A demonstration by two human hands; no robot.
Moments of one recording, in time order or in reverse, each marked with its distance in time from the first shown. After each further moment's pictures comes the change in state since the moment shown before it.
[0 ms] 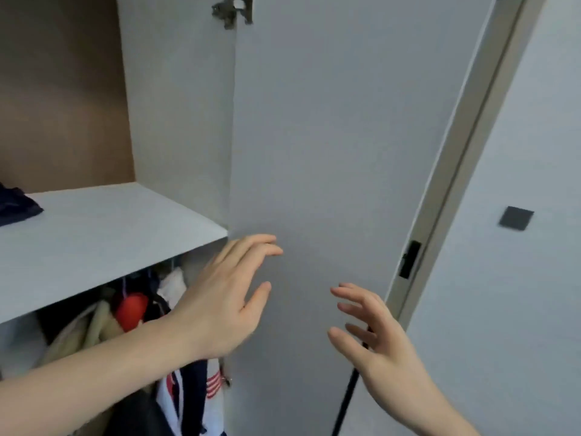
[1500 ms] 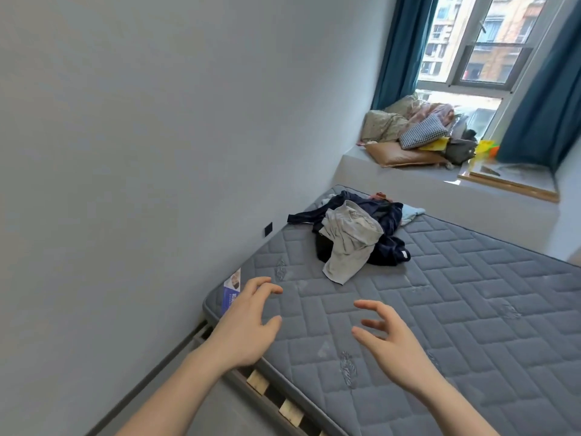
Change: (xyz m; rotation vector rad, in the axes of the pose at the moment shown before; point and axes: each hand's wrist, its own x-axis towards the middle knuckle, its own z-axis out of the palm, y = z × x) left_hand 0.173 0.652 0.676 -0.668 -1.186 0.869; right_hand -0.400 0.266 -0.537 -0.206 1.459 0.976
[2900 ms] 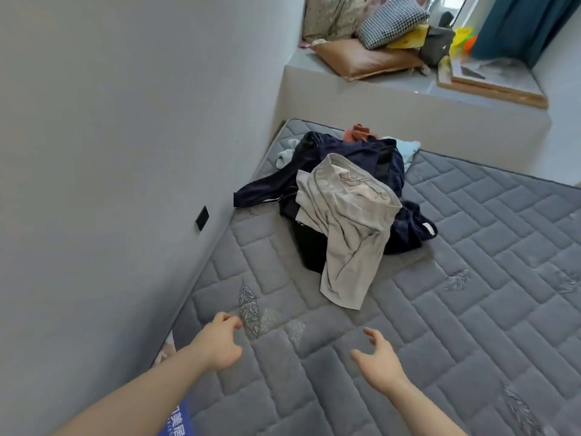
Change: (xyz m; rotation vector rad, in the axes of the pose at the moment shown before) left_hand 0.610 -0.381 0.177 0.349 -0.738 -0.182; right_hand 0.540 0.297 0.148 -0.123 0.212 0.822
